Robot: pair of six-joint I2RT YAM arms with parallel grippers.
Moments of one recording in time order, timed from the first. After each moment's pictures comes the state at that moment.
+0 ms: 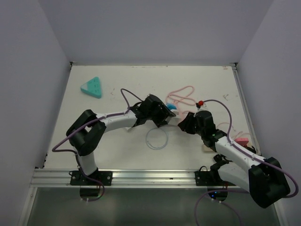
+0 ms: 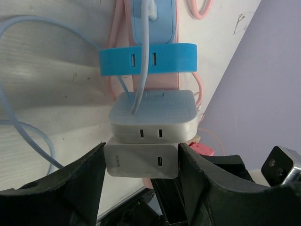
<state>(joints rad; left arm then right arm) -0.81 1.82 1.13 -0.04 0.10 -1.45 0.42 1.05 0.42 0.01 -0.02 0.64</state>
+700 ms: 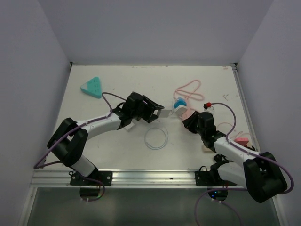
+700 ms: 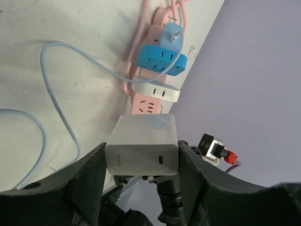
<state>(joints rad) -0.68 1.58 0.91 0.08 0.13 -1.58 0.38 1.12 0.35 0.18 0.11 0.79</state>
